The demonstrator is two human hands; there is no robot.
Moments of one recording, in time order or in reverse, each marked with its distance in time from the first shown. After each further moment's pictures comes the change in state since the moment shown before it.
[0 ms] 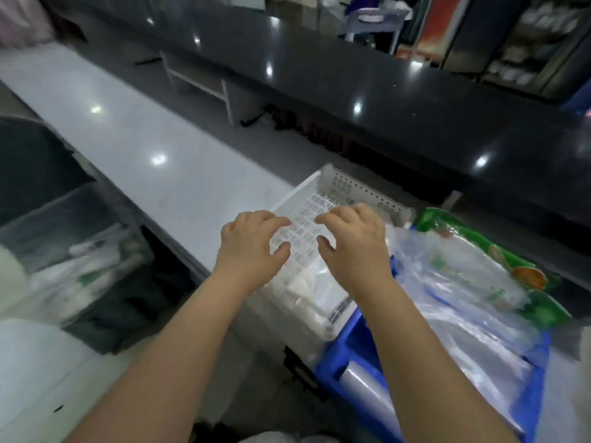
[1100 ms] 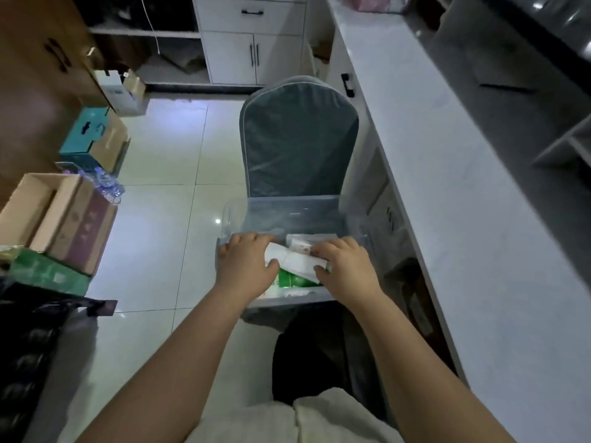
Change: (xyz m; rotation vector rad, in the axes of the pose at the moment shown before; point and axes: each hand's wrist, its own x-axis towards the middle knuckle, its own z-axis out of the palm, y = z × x) left_hand -0.045 -0.638 -0.155 0.137 0.101 -0.883; right_hand 0.239 -0.510 0.453 0.195 -0.680 -0.678
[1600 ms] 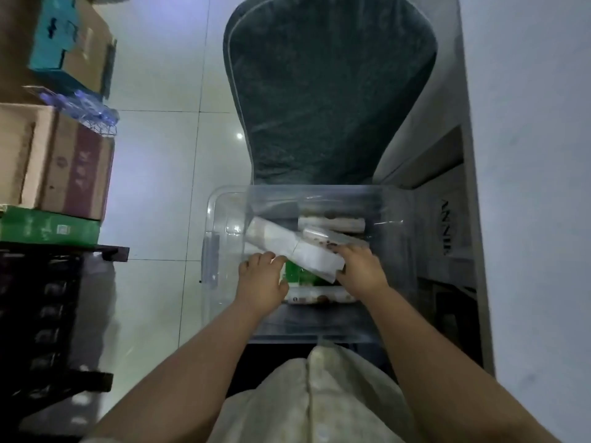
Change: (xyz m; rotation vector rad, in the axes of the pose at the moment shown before) left_hand 0.136 -0.035 0.166 0.031 -0.472 -0.145; right_hand 0.167 0.149 0.157 0.126 -0.598 0.206
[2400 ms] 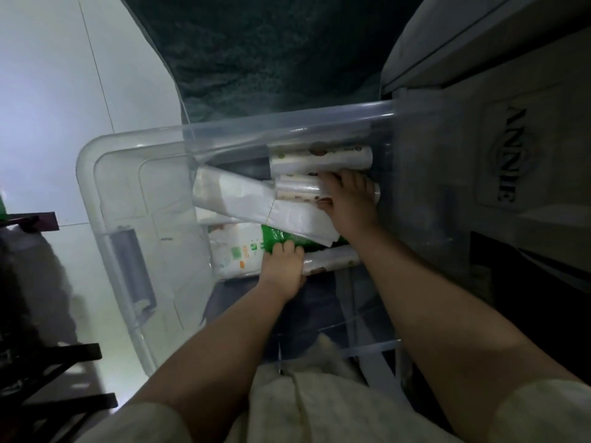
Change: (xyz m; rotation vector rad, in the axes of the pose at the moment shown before) left_hand 0.099 0.006 0.181 0.169 -0.460 0.210; right_hand 0.141 0.065 0.104 -0.088 0.122 0.073
